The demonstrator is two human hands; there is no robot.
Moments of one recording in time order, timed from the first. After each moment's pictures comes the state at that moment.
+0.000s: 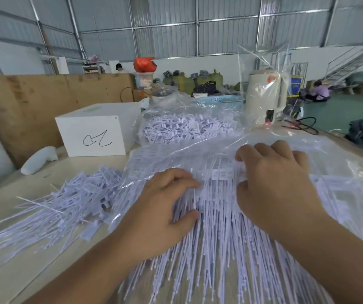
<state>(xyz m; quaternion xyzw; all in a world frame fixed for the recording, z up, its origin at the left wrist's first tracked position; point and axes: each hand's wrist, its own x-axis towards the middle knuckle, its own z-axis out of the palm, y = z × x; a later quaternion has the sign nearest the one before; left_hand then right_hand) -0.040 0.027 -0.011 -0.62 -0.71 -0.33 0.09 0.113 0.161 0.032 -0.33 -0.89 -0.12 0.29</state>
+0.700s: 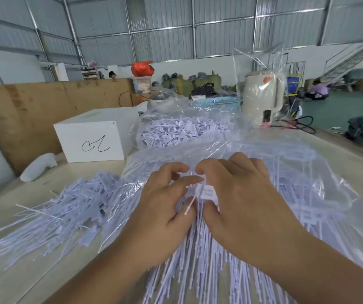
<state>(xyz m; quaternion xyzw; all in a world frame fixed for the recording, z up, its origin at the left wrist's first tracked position) -0.016 0.030 0.006 -0.59 -0.71 -0.37 0.07 0.116 0.125 0.033 -0.16 -0.93 0.00 0.33</state>
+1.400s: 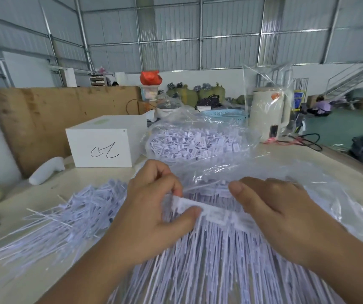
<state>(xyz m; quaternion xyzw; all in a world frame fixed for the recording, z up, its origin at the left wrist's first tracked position) -0.045 0.010 0.023 -0.57 -0.69 -0.42 0.13 0.128 0.148 0.050 -0.19 -0.94 0.14 0.23</state>
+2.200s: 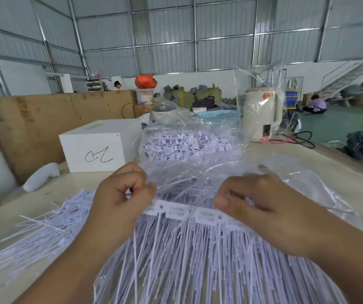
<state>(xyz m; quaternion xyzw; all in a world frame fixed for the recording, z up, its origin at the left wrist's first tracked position) -0.057 0.012 0.028 -0.52 -0.59 -0.61 0.08 0.138 0.170 0.054 -0.11 -0.95 0.18 0.21</state>
